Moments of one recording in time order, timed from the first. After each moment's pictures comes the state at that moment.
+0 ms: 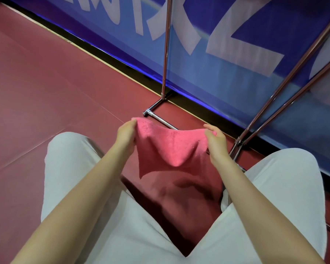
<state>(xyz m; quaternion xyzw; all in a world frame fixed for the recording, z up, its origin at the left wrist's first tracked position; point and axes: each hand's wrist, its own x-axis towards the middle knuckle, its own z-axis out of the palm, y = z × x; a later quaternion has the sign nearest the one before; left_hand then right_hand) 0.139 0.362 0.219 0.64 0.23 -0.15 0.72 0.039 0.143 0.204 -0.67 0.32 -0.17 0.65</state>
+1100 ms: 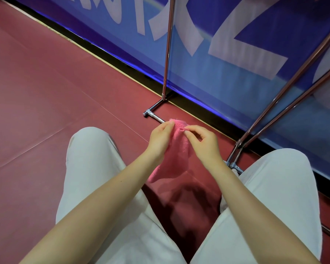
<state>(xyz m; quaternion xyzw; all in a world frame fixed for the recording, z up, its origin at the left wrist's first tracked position) 0.090 0.301 0.236 0.64 0.00 -0.20 0.74 0.036 0.177 0.228 -0.82 0.09 -0.19 0.53</state>
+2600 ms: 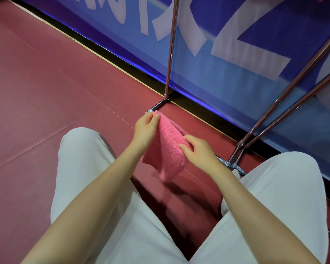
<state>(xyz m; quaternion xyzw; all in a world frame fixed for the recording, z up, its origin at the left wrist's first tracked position) 0.126 0.336 0.231 0.77 -0.03 -0.06 0.63 0.029 0.174 0.206 -0.93 0.02 -0.06 0.36</state>
